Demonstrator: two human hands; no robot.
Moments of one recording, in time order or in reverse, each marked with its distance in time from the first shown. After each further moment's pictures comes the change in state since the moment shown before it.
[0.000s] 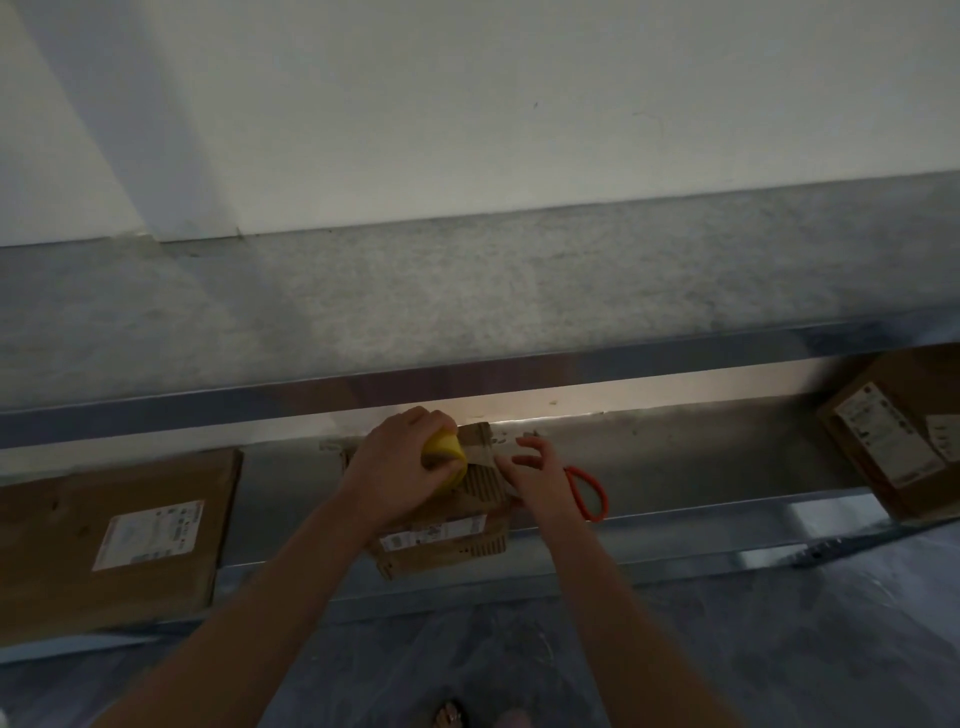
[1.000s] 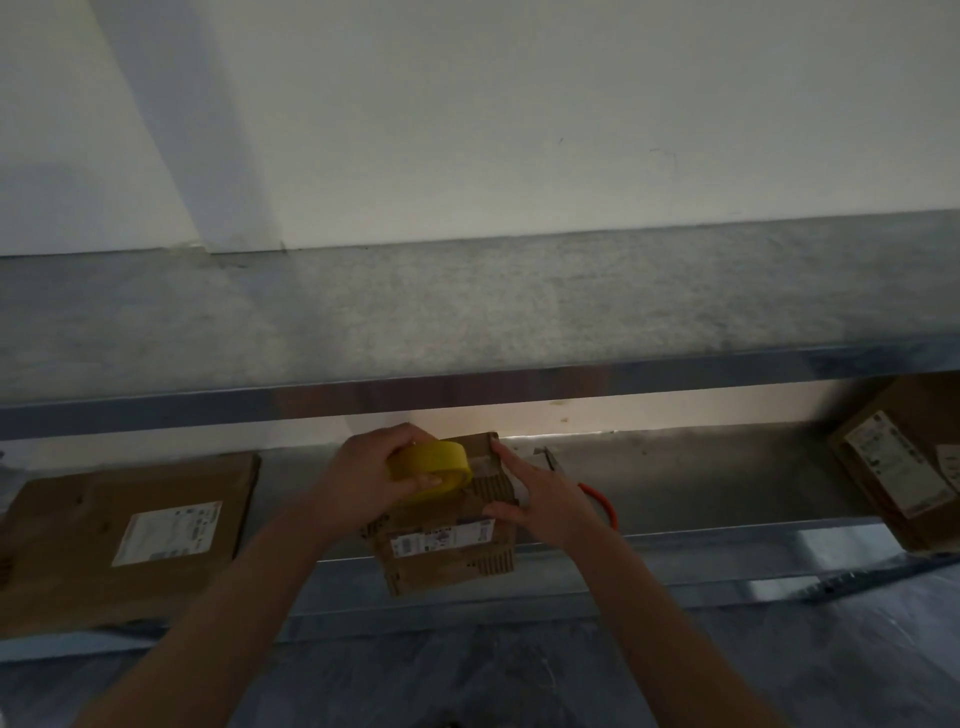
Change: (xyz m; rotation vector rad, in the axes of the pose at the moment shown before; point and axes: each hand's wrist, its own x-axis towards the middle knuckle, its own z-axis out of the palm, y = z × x) left_hand -0.031 -0.003 -0.050 -0.268 -0.053 -0.094; right_hand -0.009 -0.018 -0.013 -1.127 -0.291 -0.502
